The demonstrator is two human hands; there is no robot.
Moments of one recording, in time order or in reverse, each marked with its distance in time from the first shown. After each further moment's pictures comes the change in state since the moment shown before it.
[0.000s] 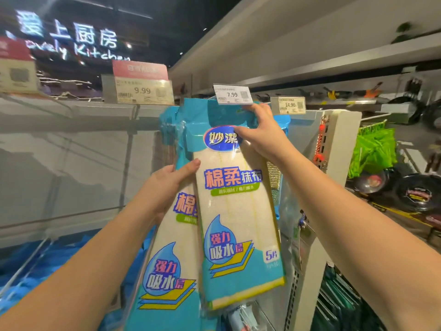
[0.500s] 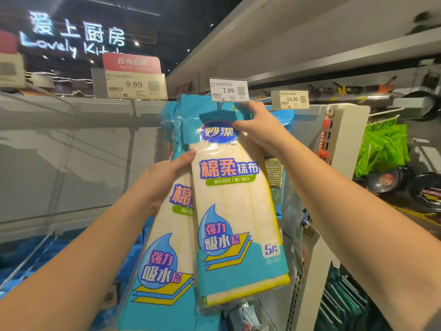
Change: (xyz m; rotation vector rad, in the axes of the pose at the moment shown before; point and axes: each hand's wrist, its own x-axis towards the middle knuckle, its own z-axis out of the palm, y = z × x) left_hand 0.013 0.005 0.002 0.019 0.006 -0.065; right_hand 0.024 0.013 0.000 0.000 -0.100 0.093
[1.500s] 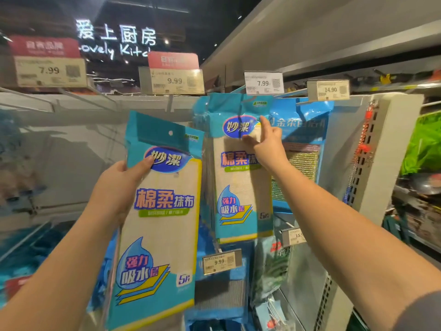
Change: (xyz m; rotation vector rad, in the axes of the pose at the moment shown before) left_hand -0.058 -0.012 -0.100 0.151 0.453 0.239; right_hand -0.004 0.039 0.087 0.114 0.090 0.164
